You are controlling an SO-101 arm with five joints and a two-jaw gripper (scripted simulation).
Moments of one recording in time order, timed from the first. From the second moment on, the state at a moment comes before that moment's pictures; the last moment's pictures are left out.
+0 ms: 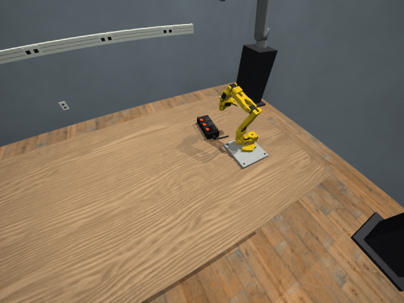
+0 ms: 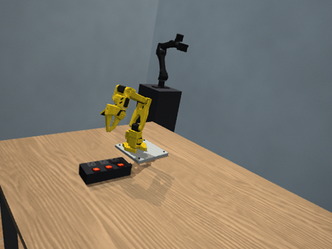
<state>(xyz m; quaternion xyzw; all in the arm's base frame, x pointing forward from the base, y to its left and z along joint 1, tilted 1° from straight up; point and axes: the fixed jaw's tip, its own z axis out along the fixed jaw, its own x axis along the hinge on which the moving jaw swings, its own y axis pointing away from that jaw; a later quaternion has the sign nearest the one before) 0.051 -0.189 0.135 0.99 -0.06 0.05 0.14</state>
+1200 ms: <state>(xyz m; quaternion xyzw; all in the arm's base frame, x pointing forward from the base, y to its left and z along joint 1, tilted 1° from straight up) 0.113 -0.214 0.114 0.99 0.05 0.05 0.11</state>
